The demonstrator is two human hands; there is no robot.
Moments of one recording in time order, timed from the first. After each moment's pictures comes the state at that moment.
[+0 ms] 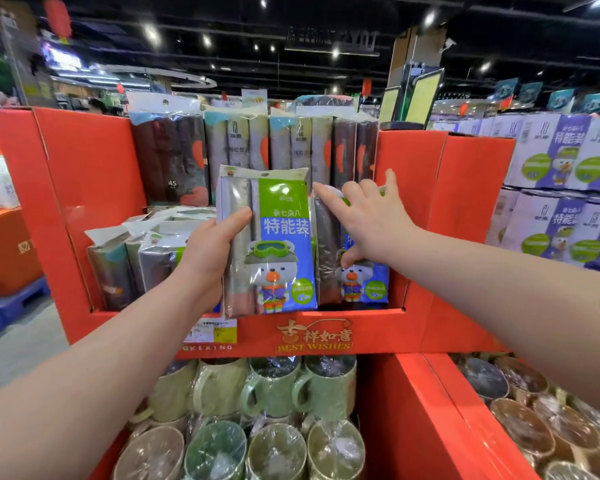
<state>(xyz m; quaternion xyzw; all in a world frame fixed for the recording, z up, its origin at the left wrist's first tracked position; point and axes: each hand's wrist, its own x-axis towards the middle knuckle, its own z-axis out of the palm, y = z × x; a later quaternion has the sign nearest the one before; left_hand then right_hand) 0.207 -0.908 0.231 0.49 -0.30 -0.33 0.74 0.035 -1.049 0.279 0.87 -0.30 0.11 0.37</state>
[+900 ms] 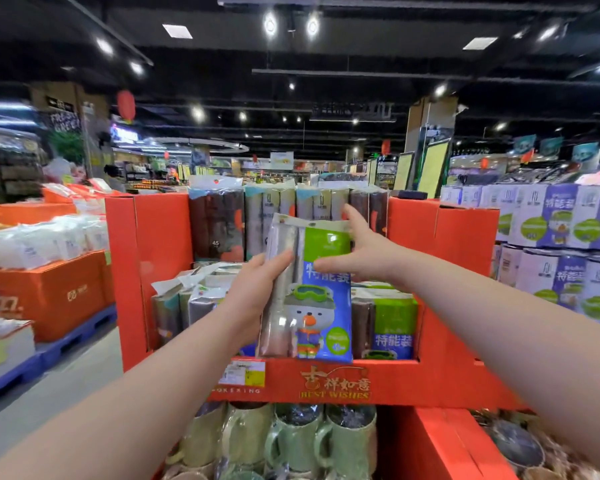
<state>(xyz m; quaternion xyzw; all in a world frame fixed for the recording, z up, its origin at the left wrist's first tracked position) 0.167 -0.876 0.270 0.53 -0.35 -0.28 0.72 0.030 -0.988 0.330 0.87 -0.26 0.24 -0.35</state>
